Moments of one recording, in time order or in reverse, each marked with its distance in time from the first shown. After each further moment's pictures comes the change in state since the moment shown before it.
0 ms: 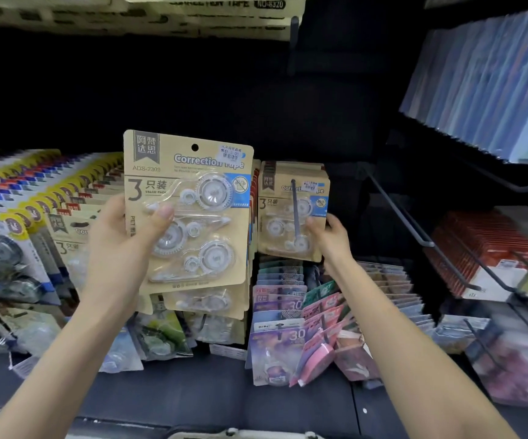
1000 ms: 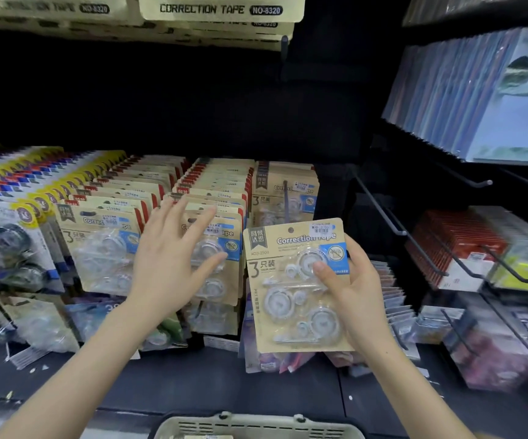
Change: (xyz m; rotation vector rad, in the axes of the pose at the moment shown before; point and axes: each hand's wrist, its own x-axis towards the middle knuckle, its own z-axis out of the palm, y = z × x) left_hand -0.018 -0.047 0.012 1.064 -0.212 0.487; right_hand -0.172 -0.048 -0.044 -0.091 -0.110 -0.325
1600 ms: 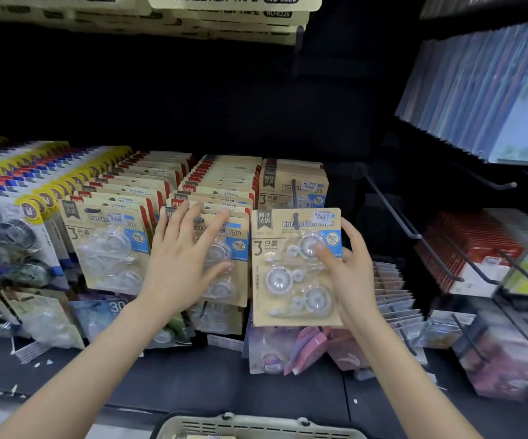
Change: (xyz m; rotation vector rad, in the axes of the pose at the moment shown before) left_hand 0.002 -0.012 0.029 0.127 0.002 0.085; right_hand 0.043 0.033 0.014 0.052 0.092 0.134
